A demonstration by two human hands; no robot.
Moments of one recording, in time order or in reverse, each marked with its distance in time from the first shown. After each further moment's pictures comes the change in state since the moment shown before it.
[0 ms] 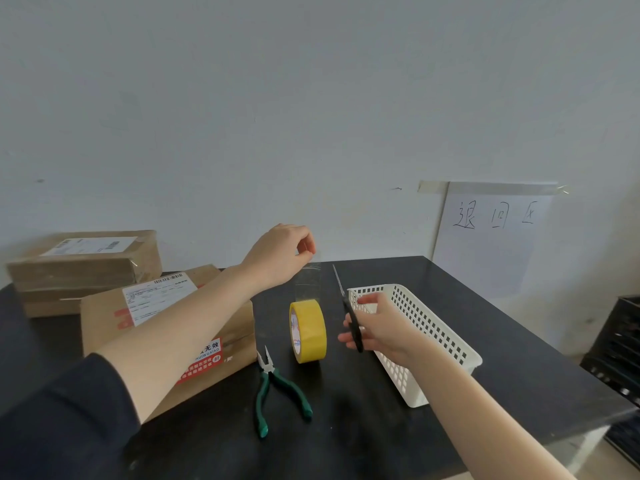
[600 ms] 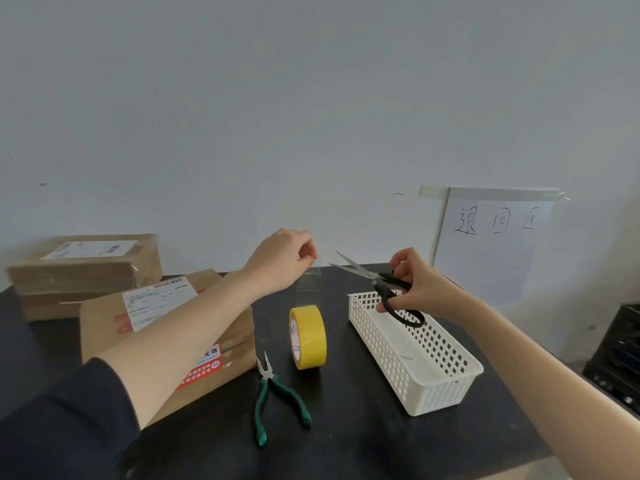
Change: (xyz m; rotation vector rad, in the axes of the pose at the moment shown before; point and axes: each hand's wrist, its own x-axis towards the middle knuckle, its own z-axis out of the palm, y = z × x) left_hand 0.002 0.000 0.001 0.009 -0.002 0.002; right_hand 0.006 -0.056 -0.074 -0.726 0.036 -0.368
